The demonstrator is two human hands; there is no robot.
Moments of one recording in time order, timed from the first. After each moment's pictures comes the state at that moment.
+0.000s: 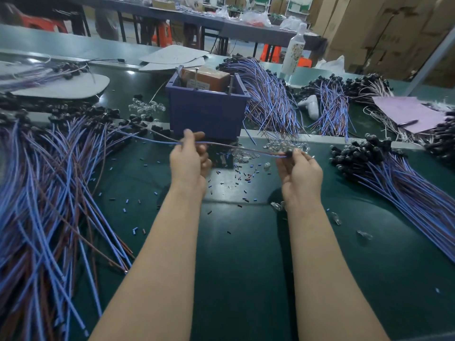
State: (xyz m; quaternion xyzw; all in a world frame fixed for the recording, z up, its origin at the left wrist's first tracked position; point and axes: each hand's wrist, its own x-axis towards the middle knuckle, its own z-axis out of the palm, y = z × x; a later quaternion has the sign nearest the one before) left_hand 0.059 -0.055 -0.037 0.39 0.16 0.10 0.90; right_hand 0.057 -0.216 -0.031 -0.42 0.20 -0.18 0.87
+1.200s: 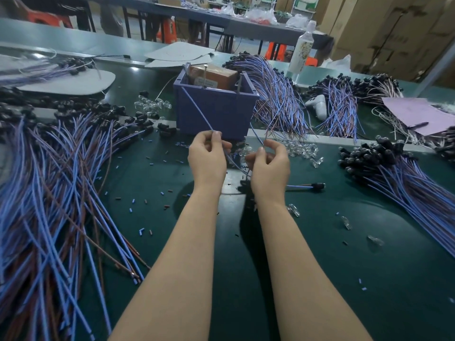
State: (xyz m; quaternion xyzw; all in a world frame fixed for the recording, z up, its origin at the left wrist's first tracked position) left_hand 0.067 -0.069 -0.051 0.63 0.10 0.24 0.73; right_hand 0.056 -0.154 -0.050 -0.75 0.08 -0.22 0.62
